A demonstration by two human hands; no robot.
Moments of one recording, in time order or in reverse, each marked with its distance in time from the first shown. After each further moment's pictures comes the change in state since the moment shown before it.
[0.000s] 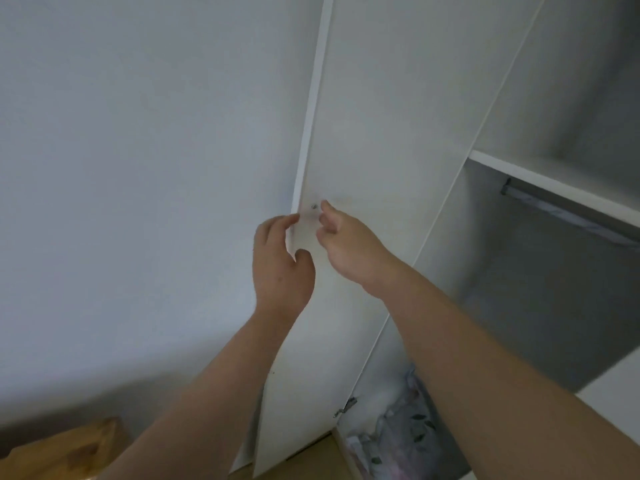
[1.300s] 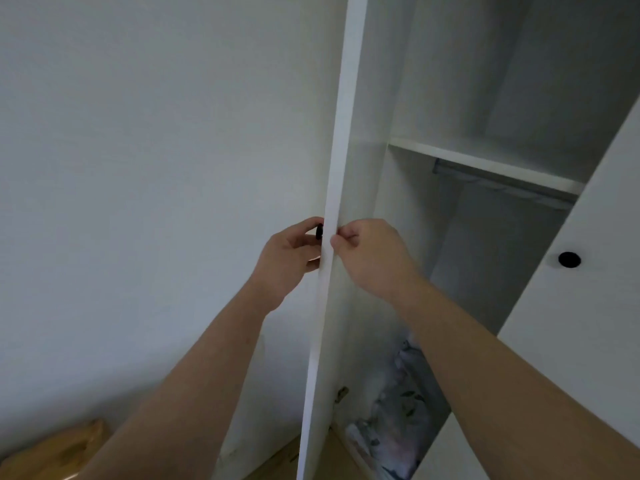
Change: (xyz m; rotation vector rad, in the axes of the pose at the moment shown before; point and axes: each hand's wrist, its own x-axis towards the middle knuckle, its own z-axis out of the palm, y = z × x) left_hand -0.040 0.081 0.007 -0.506 -0.689 -0.247; right_hand -0.119 0.037 -0.054 -0.148 0.436 0.038
